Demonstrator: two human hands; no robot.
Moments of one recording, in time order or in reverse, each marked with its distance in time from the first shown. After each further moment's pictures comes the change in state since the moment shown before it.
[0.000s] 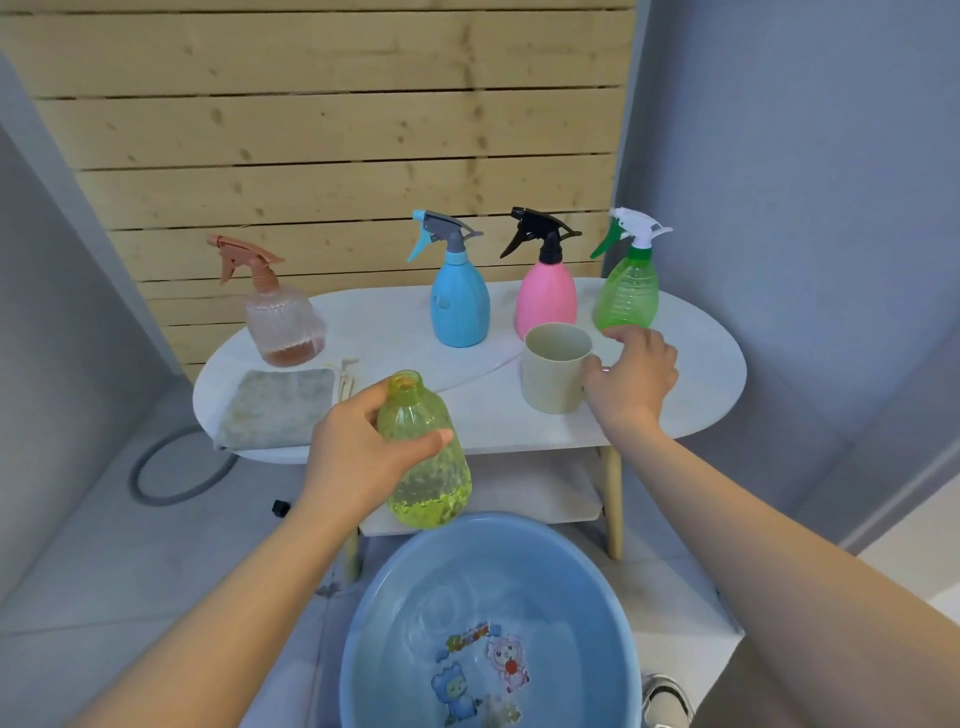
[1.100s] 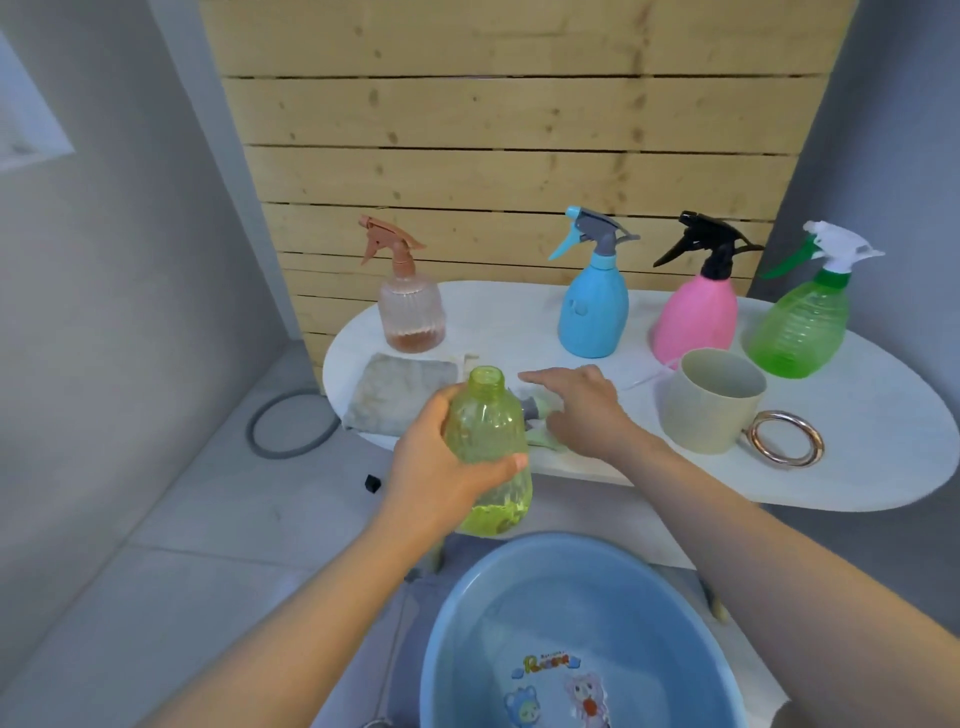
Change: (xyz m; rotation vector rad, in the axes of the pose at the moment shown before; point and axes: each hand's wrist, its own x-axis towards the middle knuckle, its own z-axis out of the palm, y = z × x) left_hand 0.013 -0.043 -0.039 -0.087 0.072 -0.083; right_hand -0.033 -0.091 0.114 -0.182 -0.762 -0.554
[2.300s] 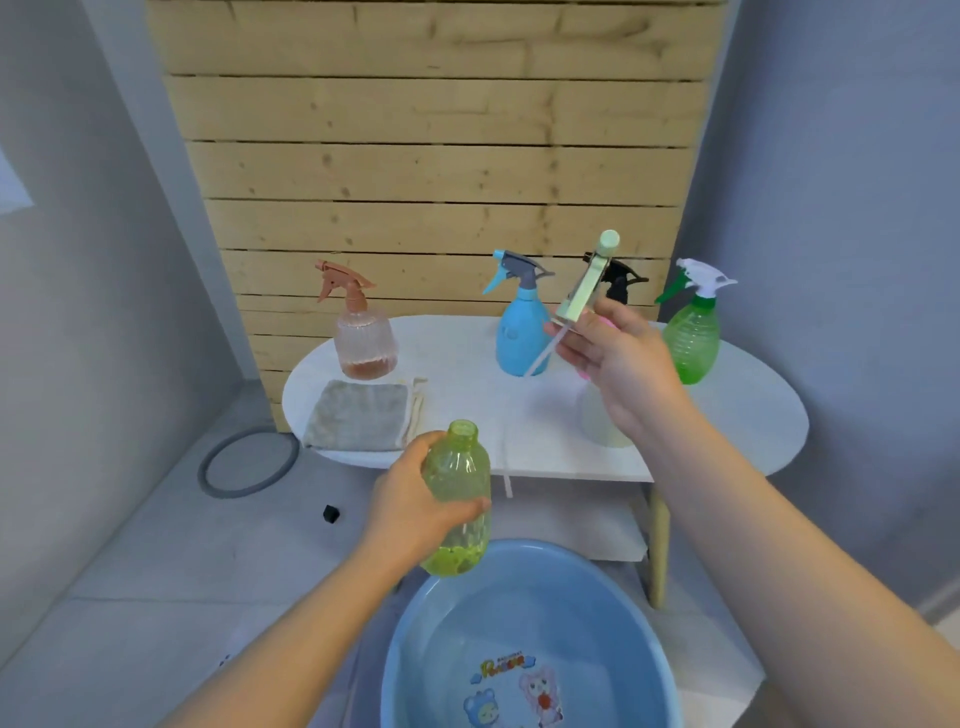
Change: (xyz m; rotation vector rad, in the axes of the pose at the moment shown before) left_hand -0.032 -0.010 0.020 0.166 -0.062 0.028; right_hand -0.087 -0.024 -0.115 1.399 0.463 0.111
